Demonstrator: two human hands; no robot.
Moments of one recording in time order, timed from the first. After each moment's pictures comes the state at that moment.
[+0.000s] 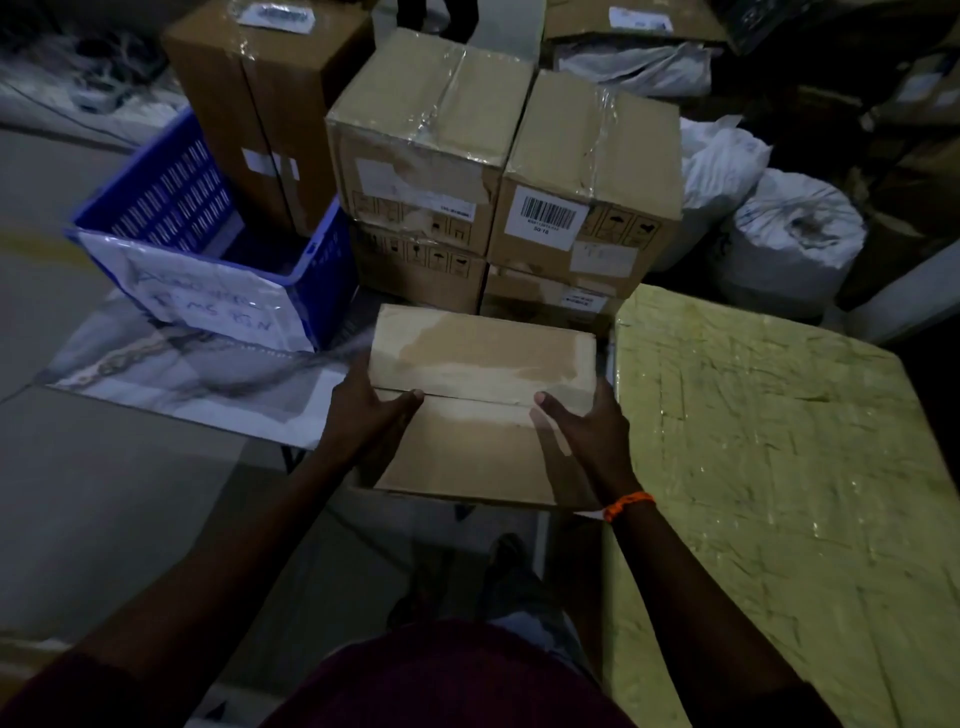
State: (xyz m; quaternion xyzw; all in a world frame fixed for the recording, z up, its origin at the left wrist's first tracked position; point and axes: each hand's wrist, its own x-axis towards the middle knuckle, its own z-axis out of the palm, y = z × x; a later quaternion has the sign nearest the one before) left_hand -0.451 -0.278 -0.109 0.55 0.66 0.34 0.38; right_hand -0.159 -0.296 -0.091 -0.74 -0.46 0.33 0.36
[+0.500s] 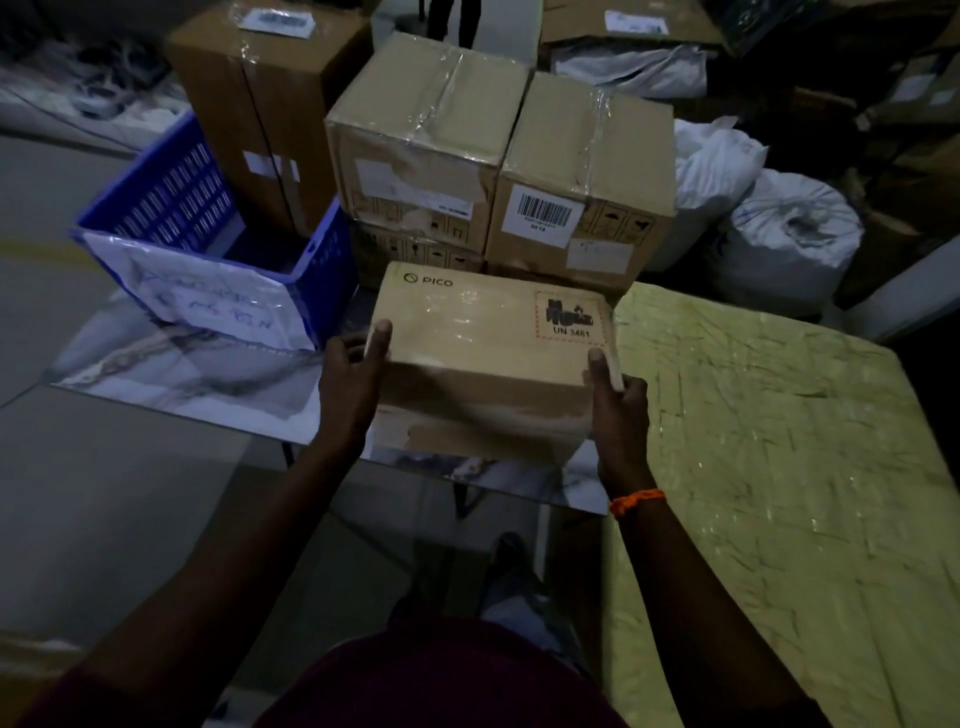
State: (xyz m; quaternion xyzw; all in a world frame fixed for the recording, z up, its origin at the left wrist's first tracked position) left_hand -0.443 -0.279 -0.075 0.38 0.64 0.48 0.45; right_hand -0.155 -0.295 -0.069 -0.76 -0.32 0.33 0.45
